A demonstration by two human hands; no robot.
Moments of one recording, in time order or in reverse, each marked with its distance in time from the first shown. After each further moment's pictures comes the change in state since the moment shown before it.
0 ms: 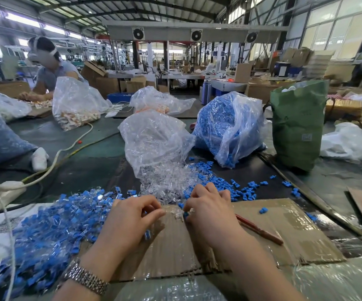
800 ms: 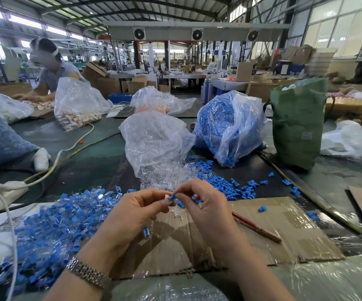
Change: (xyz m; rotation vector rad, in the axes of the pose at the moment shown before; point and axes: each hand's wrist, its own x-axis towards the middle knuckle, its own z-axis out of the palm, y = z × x) left_hand 0.007 -0.006 0.005 -0.763 -0.209 -0.115; right_hand -0.012 -0.003 -0.001 0.839 0.399 -0.137
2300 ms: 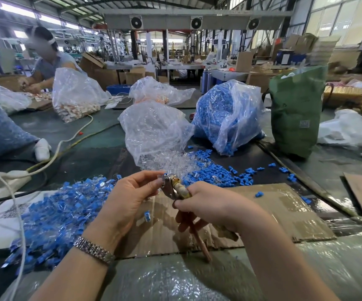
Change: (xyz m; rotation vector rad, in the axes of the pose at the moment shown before) left_hand 0.001 0.001 0.004 -0.320 0.125 -0.012; right_hand 0.012 -0.046 -0.028 0.123 -0.711 0.641
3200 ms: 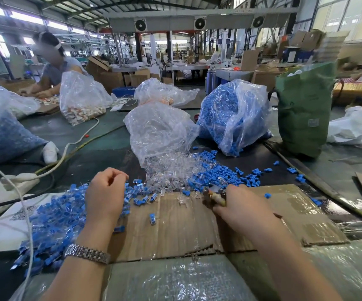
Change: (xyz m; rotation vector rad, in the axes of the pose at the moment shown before) left_hand 0.004 0.005 -0.032 0.638 0.635 0.161; right_hand 0.005 0.051 -0.018 -0.706 0.492 0.268
